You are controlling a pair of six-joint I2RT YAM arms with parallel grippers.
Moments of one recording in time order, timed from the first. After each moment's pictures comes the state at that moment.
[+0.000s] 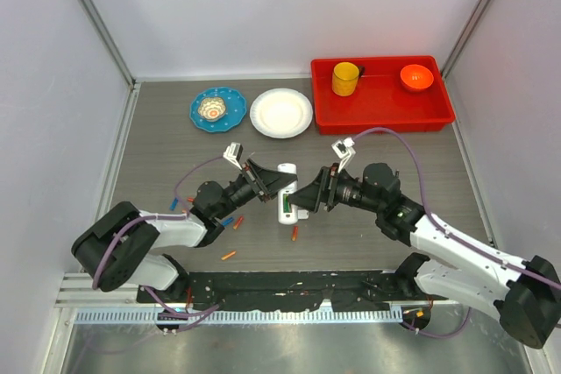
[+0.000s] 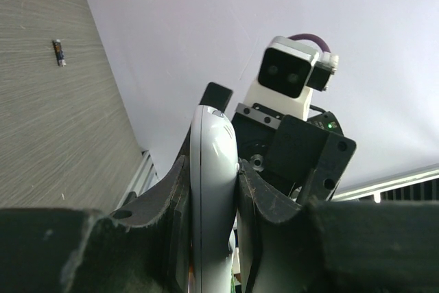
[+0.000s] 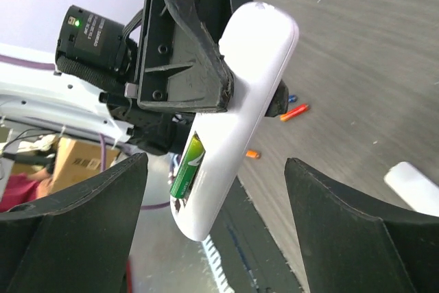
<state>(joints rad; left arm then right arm) -0.74 1.39 0.32 1.29 0.26 -1.44 0.74 0.90 0.53 0.23 -0.40 0.78</state>
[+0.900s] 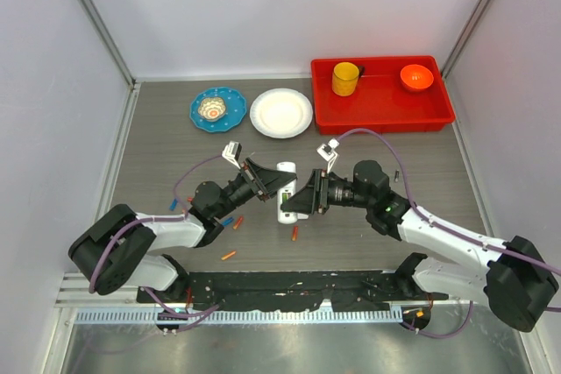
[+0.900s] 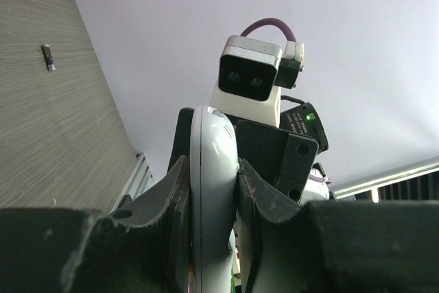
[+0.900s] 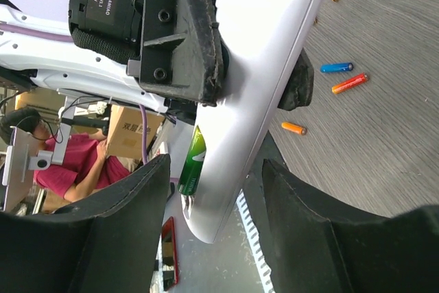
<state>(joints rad) -0.74 1.37 0.32 1.29 0.26 -1.44 0.74 1.05 0.52 0.39 -0.62 0.92</state>
